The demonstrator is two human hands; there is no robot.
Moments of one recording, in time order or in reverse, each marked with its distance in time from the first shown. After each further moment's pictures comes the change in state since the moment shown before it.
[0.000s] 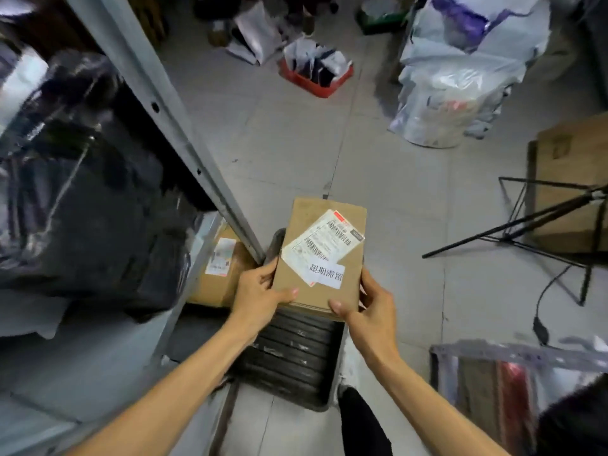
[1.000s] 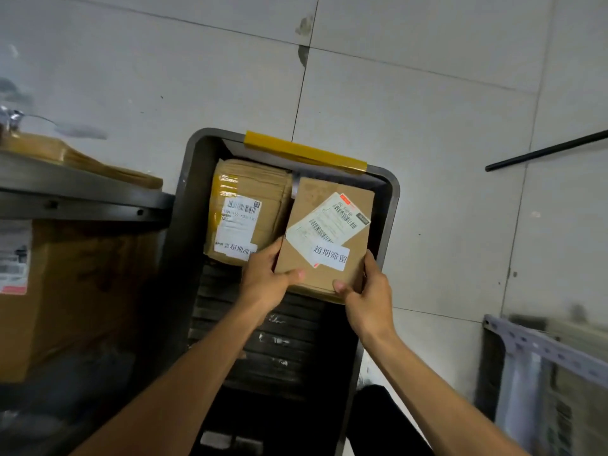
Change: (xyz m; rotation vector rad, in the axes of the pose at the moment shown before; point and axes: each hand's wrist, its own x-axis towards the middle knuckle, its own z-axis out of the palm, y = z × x) left_hand 0.341 -0.373 0.095 0.202 -0.171 -0.365; right_hand 0.251 0.403 0.076 -0.188 0.039 0.492
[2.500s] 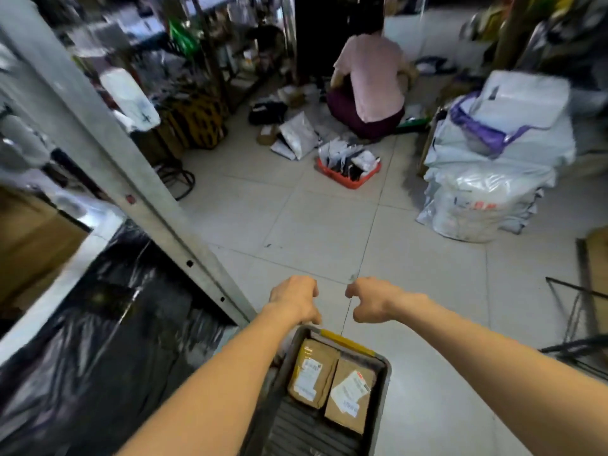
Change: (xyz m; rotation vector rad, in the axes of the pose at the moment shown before) left_hand -0.373 0.409 -0.114 1.062 0.275 0.221; right_hand -0.284 -0.468 -0.188 -1.192 -0.374 -0.592
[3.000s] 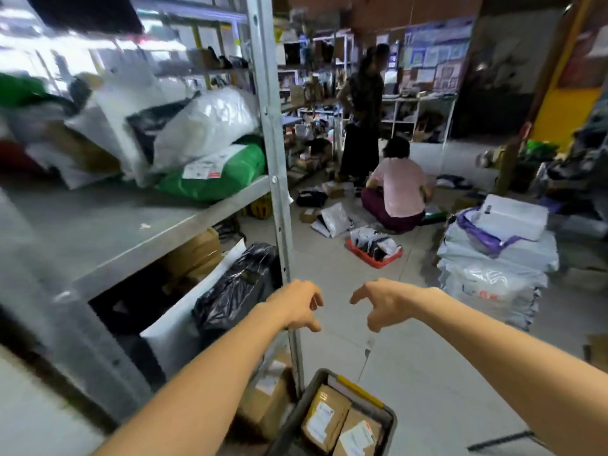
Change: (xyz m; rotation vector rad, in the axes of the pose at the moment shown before) left_hand -0.307 -0.012 -0.083 -0.057 0.255 0.147; right_hand -0.288 -0.122 -0.049 -0.268 0.152 -0.166
